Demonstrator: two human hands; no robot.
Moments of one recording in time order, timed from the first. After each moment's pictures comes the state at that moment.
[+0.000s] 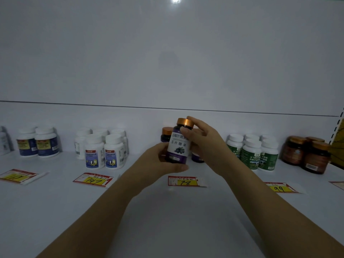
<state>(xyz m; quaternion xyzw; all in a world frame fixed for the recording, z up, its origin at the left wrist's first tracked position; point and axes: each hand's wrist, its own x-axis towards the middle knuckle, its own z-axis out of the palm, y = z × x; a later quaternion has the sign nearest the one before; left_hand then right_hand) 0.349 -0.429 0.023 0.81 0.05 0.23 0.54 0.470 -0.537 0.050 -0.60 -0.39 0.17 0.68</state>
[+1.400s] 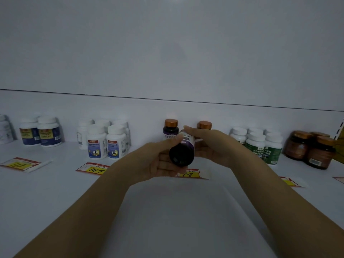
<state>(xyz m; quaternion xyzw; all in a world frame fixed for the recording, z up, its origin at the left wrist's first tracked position) 0.341 -0.426 0.031 0.69 0.12 0.07 0.71 0.469 -0.544 0.054 -0.66 -0.28 0.31 0.62</state>
